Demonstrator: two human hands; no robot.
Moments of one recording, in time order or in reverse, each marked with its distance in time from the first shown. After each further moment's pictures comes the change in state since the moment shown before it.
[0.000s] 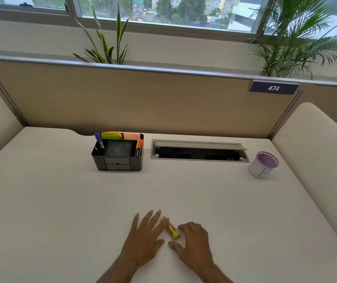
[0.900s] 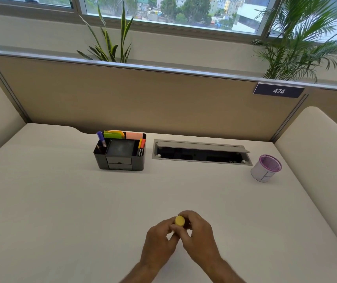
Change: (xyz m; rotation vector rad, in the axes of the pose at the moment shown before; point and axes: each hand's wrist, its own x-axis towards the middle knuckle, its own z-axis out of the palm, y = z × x) left_hand 0.019 0.056 -0.036 -0.967 0.327 -0.288; right_hand 0.000 -0.034 -0.062 0.516 0.245 -0.149
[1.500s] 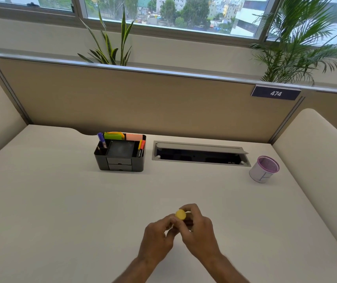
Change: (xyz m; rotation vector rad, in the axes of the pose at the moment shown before) left_hand 0.008 -0.003 -0.007 0.030 -0.018 0.054; right_hand 0.005 -0.018 -0.011 0.128 0.023 0.047
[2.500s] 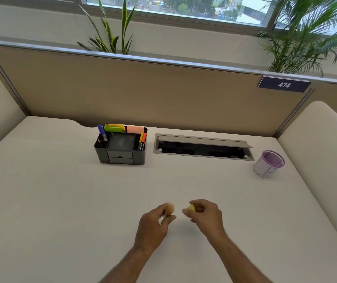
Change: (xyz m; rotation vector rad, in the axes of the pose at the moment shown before) left_hand 0.008 -0.031 0.000 -0.012 0.073 -0.163; right_hand 0.035 0.038 -0.009 0.157 0.034 0.562
